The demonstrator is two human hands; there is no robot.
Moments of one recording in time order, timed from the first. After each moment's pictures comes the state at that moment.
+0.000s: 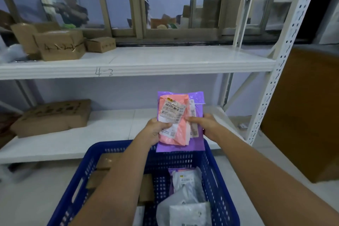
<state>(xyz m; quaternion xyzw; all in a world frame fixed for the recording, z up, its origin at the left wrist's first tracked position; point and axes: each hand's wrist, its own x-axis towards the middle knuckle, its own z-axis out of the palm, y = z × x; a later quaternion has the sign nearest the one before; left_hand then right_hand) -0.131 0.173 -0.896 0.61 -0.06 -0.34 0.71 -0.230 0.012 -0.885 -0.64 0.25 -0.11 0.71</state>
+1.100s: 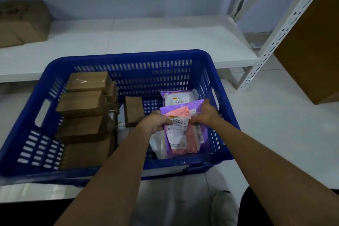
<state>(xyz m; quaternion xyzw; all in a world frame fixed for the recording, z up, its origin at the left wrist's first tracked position) -0.179 0.169 -1.195 0.73 0.03 -0.49 0.48 -0.286 0.011 -1.166 -0.80 0.41 0.09 0.43</state>
